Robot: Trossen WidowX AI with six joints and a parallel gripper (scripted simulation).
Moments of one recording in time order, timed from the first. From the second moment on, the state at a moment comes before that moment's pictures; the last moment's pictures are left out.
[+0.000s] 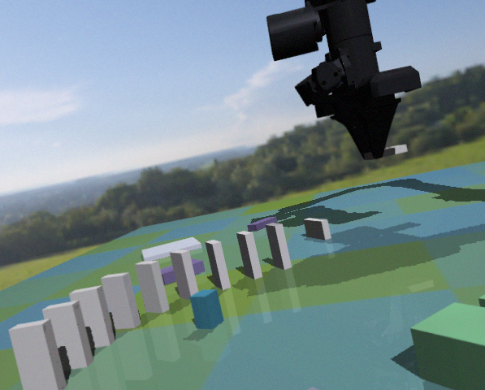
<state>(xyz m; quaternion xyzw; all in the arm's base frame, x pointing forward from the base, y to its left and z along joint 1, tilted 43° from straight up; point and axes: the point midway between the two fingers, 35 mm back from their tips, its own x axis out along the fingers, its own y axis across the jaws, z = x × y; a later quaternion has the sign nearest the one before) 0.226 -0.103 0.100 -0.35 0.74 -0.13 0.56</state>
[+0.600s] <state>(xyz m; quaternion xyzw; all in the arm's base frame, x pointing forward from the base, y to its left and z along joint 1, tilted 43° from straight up) 0.225 -0.123 0.212 -0.27 0.72 -0.22 0.60</state>
